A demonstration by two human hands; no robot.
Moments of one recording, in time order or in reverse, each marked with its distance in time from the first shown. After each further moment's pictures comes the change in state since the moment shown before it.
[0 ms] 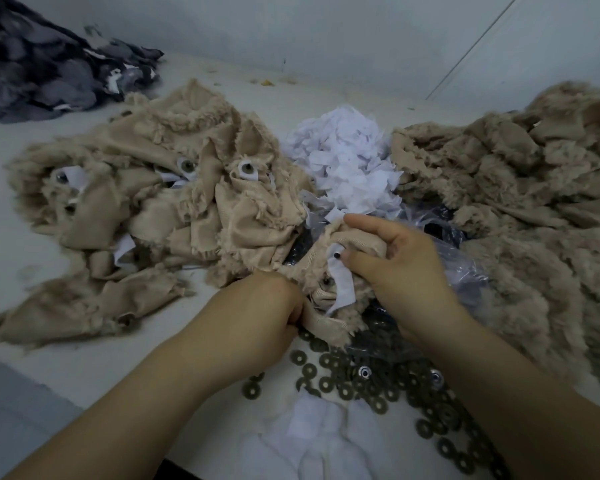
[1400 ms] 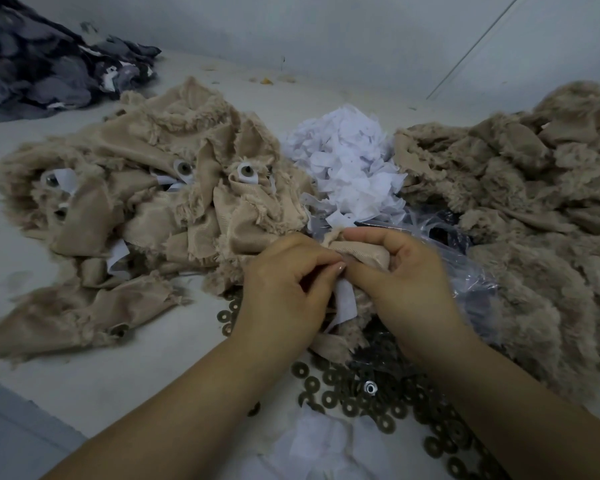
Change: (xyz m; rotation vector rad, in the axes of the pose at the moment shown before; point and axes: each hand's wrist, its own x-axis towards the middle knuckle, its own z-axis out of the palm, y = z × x) left_hand 0.032 0.023 0.019 -0.521 0.839 0.091; right_hand -0.003 0.004 0.005 0.100 0.008 0.008
